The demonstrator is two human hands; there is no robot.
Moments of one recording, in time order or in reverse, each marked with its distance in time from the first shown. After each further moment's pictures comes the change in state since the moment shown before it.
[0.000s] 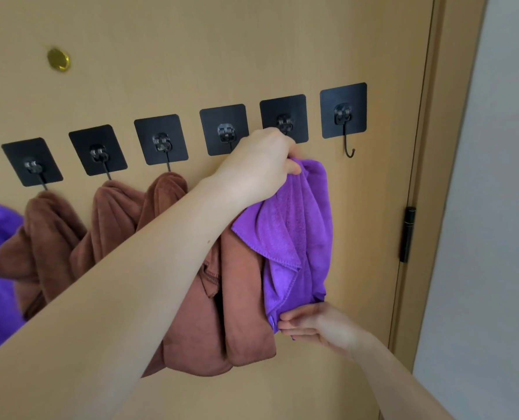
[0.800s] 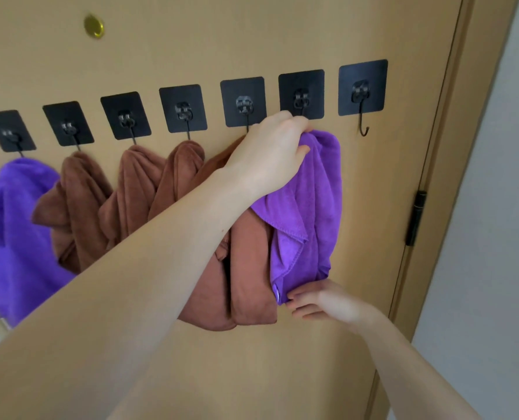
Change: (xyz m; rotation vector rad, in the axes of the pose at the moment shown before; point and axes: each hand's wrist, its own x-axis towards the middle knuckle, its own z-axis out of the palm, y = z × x) left_hand -0.034 0.017 0.006 0.014 0.149 -0.046; right_hand -0.025 -0.014 0.004 -0.293 -0.001 0.021
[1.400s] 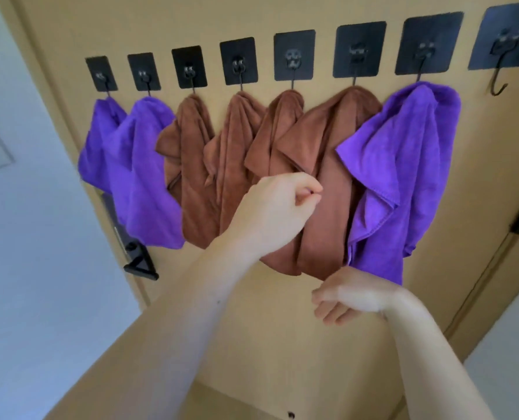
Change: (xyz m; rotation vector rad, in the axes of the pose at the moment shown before) left_hand -0.182 -0.017 -0.020 -0.279 -0.024 -0.523; right_hand -0.045 -0.032 0.087 -0.442 -0.267 0.089
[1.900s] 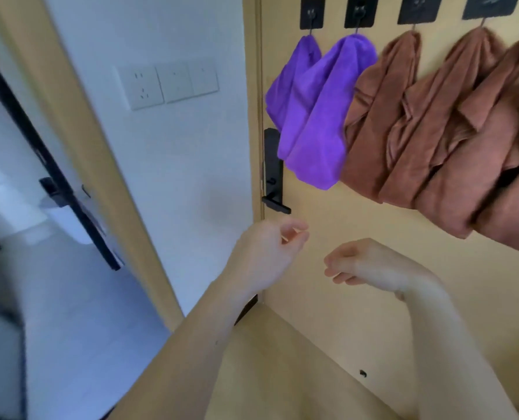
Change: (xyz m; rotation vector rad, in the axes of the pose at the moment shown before) left_hand -0.269 -0.133 -0.146 -0.090 0.060 -0.610; right_hand -0.028 -0.125 0.233 -0.150 -0.129 -0.242
